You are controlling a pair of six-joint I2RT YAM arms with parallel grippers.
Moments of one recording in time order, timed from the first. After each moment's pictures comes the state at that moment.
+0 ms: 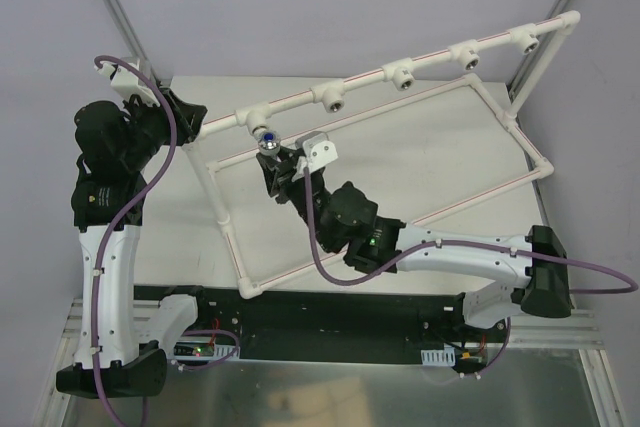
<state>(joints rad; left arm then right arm) 0.06 0.94 1.31 -0.58 0.39 -0.24 1.38 1.47 1.25 0.49 0.72 -0.12</state>
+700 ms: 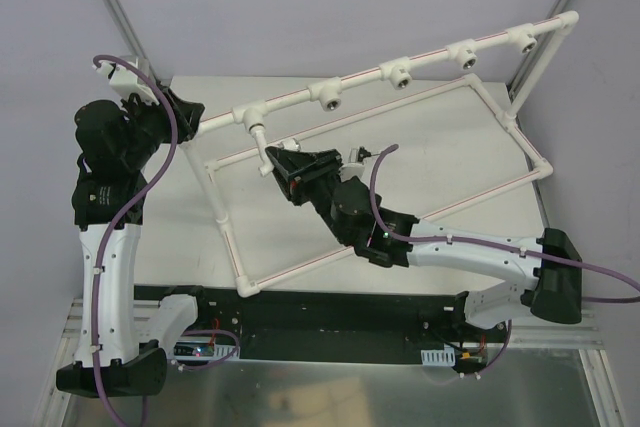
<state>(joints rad) 0.06 0.95 1.31 -0.56 0.37 -0.23 1.28 1.39 1.13 0.31 0.68 1.59</state>
